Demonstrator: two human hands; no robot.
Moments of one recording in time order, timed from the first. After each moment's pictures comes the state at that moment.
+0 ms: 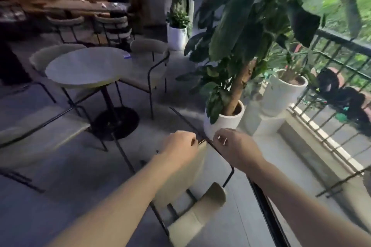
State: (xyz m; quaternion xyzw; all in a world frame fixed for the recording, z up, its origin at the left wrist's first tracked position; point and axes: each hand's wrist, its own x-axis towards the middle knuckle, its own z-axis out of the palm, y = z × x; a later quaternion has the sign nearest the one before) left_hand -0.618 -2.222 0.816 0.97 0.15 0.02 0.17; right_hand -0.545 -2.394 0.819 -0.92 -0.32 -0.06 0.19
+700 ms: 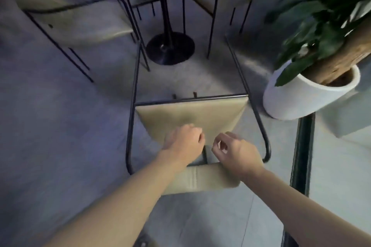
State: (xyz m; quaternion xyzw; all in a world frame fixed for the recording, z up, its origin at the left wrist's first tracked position) left_hand -0.537 -2.321 0.481 0.90 0.40 0.00 0.15; right_hand -0.403 -2.432 0.451 -0.80 -0.55 0.13 0.19
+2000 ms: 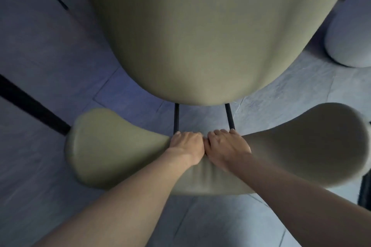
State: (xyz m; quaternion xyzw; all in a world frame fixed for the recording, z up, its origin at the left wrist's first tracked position) left_hand -0.573 -2.350 0.042 0.84 0.42 -0.26 0.20; right_hand -0.461 -2.419 0.040 -0.70 -0.67 0.20 -0.10
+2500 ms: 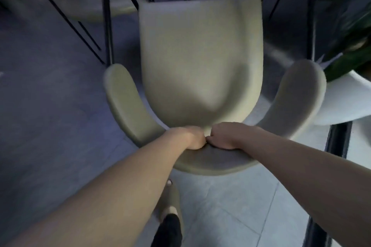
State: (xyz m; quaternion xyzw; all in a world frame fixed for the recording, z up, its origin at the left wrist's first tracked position) left_hand -0.532 -2.239 0.396 0.80 0.40 -0.34 0.29; right_hand -0.410 -2.288 0.395 -0.67 -0.63 0.36 -0.17
